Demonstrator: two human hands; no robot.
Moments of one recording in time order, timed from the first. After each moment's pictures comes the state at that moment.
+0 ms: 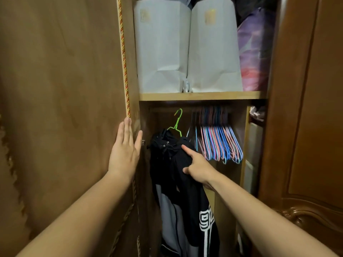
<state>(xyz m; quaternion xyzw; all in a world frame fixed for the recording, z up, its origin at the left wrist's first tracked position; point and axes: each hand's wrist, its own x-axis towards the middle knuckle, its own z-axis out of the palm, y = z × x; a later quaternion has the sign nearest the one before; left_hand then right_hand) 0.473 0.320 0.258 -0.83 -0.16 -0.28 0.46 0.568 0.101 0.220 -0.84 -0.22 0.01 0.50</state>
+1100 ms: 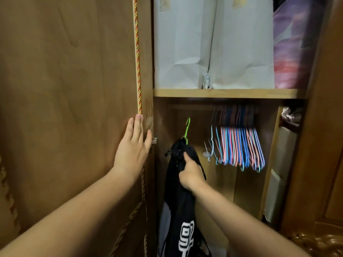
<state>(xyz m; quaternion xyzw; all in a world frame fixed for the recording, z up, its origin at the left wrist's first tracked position) 0.475 0.320 0.264 -0.82 -0.15 -0.27 0.48 0.587 0.164 0.196 -0.89 -0.15 -0.01 0.42</state>
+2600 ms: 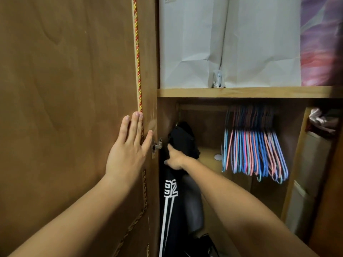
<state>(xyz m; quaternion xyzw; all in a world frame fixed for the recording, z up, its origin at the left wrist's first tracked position) 0.475 0.315 0.274 -0.85 -0.17 -0.23 0.45 0.704 0.261 0.216 -0.90 -0.33 0.08 0.29</state>
